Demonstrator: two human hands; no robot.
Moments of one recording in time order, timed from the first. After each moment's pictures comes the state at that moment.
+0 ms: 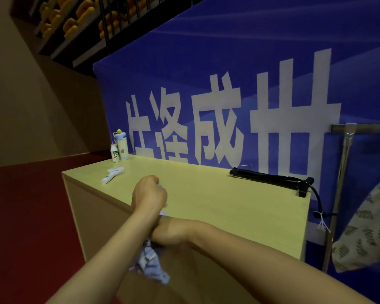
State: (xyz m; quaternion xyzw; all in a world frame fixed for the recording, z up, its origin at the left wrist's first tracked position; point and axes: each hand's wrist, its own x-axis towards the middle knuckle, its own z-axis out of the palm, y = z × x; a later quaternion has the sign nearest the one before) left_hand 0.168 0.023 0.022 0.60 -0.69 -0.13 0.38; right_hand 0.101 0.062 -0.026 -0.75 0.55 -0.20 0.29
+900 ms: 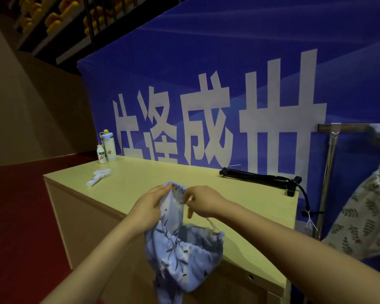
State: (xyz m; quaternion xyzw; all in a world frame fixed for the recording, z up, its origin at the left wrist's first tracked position) left_hand 0.167 -0.008 -0.015 0.36 -0.87 -0.17 0.27; right_hand -0.002 0.044 -0.003 -0.67 0.72 -0.17 0.06
